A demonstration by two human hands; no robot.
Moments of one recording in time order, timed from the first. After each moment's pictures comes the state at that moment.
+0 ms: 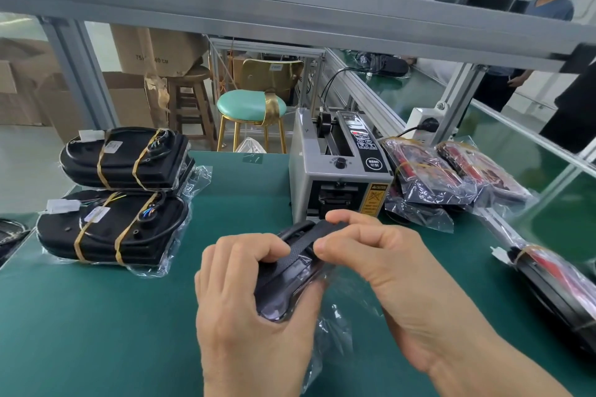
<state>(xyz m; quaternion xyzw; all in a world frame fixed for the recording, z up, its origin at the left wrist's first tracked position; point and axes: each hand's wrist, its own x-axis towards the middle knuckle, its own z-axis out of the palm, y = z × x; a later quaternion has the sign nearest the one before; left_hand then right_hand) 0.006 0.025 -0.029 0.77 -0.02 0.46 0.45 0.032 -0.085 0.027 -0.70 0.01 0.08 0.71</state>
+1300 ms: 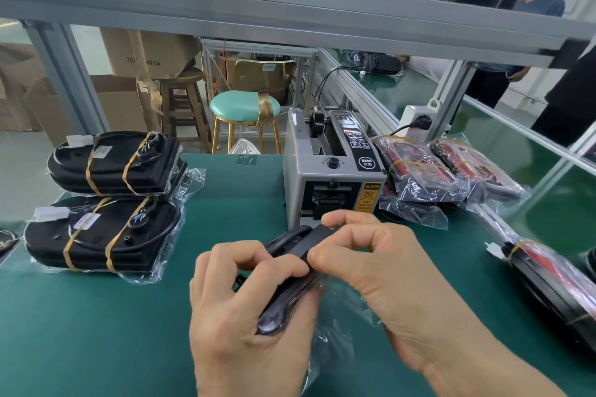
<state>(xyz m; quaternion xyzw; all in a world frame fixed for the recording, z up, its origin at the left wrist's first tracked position) 0.006 0.022 -0.030 0.79 -0.03 0.46 0.42 0.035 -0.089 0.020 -0.75 -0.01 0.05 0.66</state>
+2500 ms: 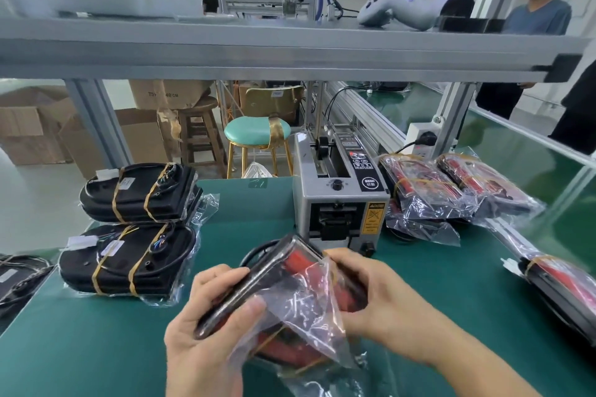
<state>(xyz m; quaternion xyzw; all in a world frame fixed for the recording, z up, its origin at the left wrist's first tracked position) 0.014 0.063 -0.054 0.53 0.02 0.25 0.81 0.061 -0.124 -0.016 -0.78 -0.22 0.17 0.56</state>
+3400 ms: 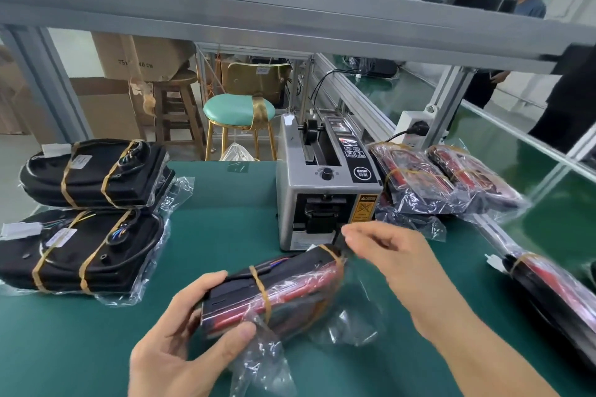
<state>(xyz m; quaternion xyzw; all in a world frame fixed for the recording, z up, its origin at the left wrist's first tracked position) 0.018 0.077 -0.094 0.71 0.00 0.22 0.66 0.096 -0.145 -0.025 -0.82 -0.03 0.02 0.57</state>
